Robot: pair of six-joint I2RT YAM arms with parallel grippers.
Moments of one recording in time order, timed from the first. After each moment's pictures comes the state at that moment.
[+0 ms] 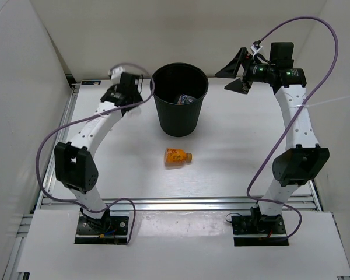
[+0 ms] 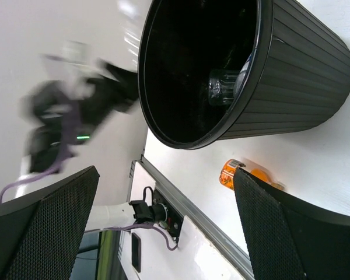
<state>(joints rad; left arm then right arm) -0.33 1.73 1.49 -0.64 -0.44 -0.66 0.06 1.76 1.99 -0.79 -0.88 0.62</state>
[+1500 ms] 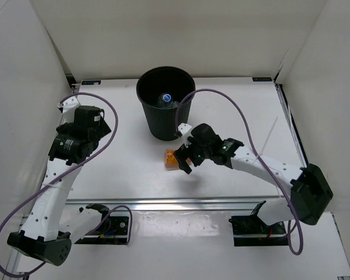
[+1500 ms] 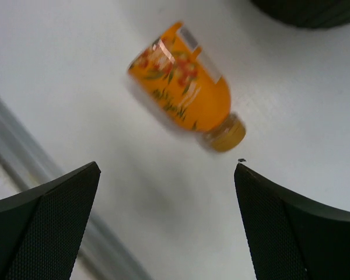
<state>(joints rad) -0.27 1.01 1.29 -1.00 -0.63 -0.64 0.86 1.37 0.98 -0.44 -0.14 -0.01</state>
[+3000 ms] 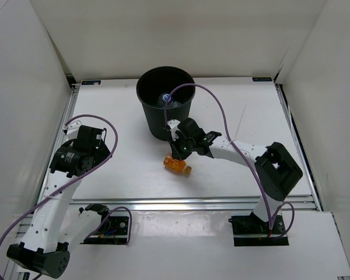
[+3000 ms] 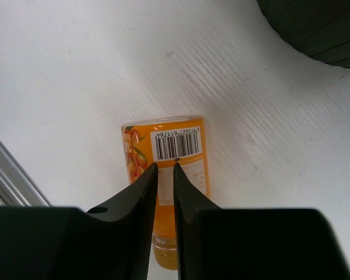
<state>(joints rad) -0.27 0.89 1.10 -1.23 -0.51 -0.70 0.83 1.70 1.11 -0.25 -0.21 0.07</state>
